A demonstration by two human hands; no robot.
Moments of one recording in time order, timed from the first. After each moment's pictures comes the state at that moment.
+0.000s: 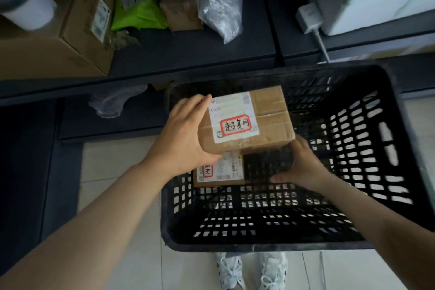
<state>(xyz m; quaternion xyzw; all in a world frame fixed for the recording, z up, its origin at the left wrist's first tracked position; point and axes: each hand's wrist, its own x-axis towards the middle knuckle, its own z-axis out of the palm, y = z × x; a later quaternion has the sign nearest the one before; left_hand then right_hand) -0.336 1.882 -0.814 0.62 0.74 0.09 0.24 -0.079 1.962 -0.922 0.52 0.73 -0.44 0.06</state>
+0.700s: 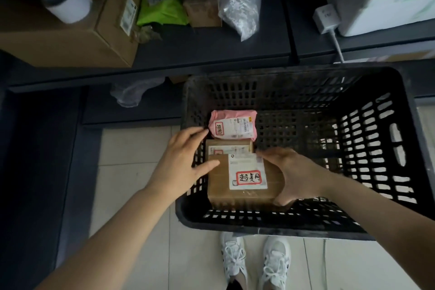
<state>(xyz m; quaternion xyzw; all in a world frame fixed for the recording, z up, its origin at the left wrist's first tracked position) -0.335 1.810 -0.826 0.57 0.78 0.10 0.22 -0.104 1.939 -0.868 0.27 0.87 -0.35 0.22</state>
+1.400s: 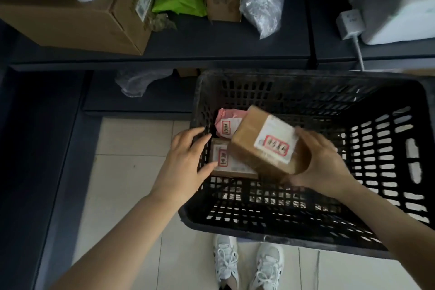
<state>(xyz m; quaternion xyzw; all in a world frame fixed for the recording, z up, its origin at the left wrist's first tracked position) -0.336 1.790 -0.846 0.55 0.81 0.11 0.15 -0.098 1.952 -0.876 0.48 0.81 -0.35 0.06</state>
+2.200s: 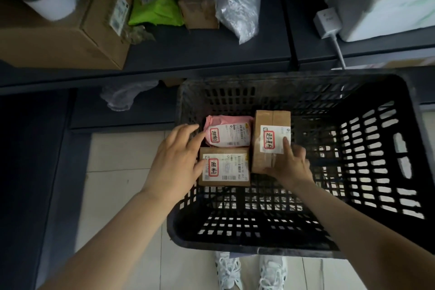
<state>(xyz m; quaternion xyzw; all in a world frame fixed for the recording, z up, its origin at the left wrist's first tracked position) -0.339 1.827 -0.842 0.62 0.78 -0.01 0.08 -0.124 1.944 -0.936 0.63 0.65 -0.39 0.15</state>
